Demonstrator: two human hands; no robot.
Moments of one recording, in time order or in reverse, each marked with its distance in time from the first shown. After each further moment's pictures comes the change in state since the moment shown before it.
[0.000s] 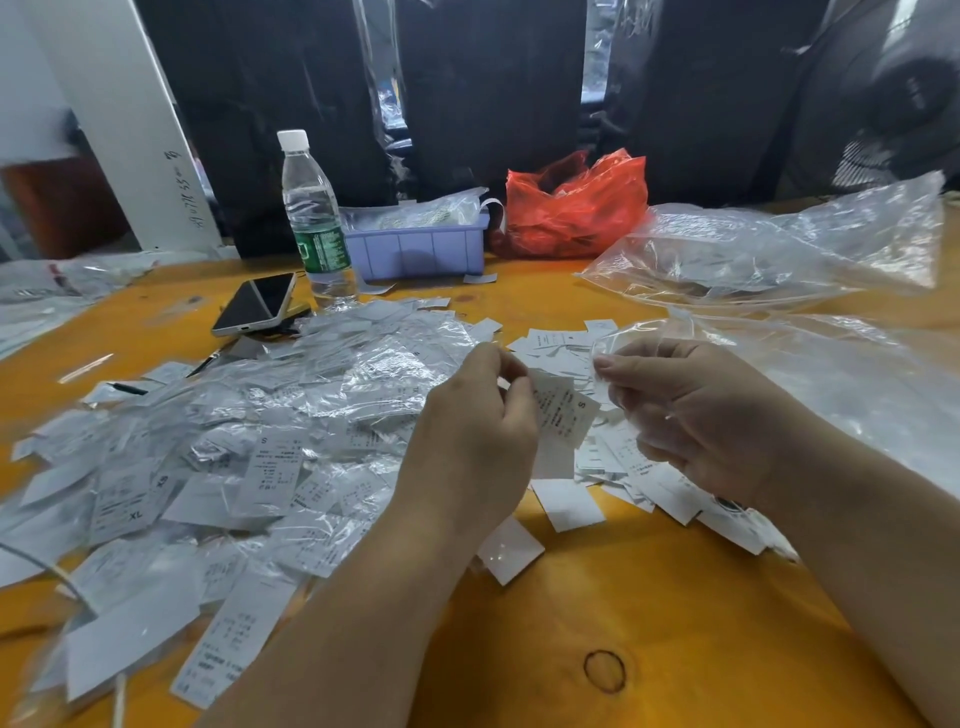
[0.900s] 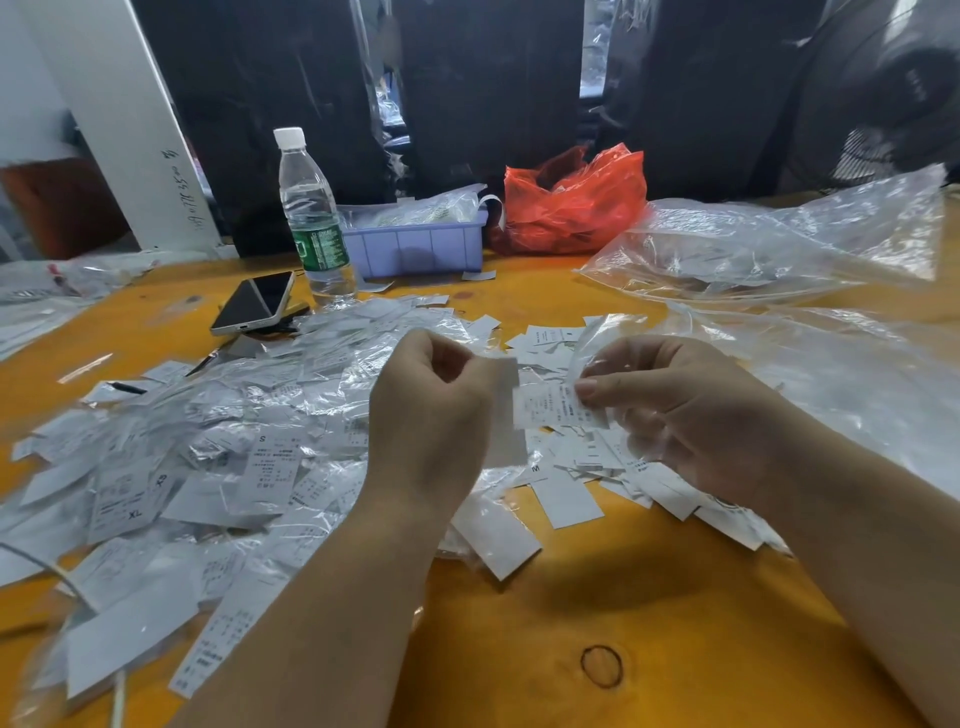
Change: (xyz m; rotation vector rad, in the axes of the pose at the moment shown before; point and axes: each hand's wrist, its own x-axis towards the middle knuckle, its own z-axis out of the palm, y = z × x) left_hand 0.005 -0.001 -0.011 -0.245 0.241 -0.148; right_hand 0.000 0.003 0.004 -0.083 -0.025 -0.045
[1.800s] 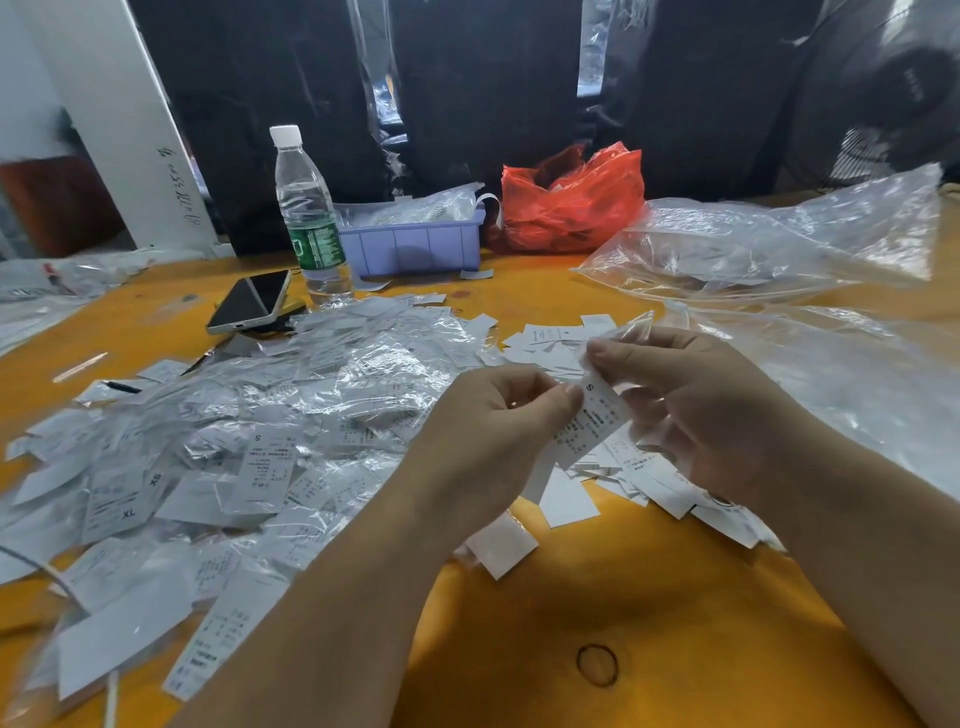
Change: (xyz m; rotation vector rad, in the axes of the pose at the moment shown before) left_hand -0.007 0.002 0.008 -0.065 -0.518 -0.021; right_hand -0.001 0.000 0.000 0.039 0.064 -0.040
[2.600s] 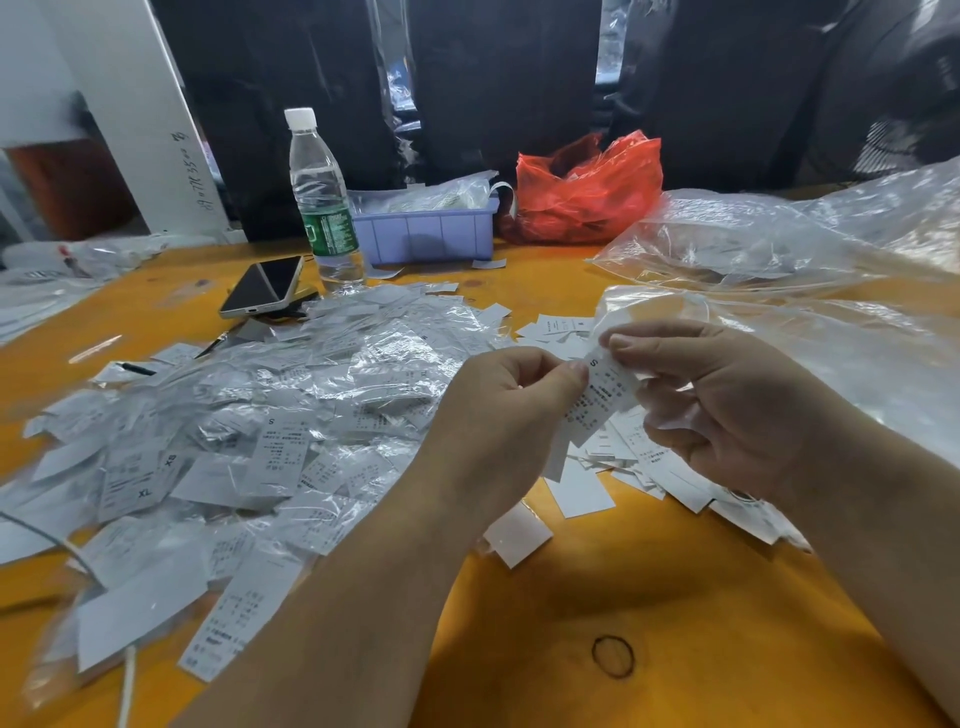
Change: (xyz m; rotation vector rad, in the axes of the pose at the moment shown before) left_hand -0.003 0.005 0.003 -0.004 0.107 -0.026; right_hand -0.004 -0.005 -0.001 0.222 -0.043 0.101
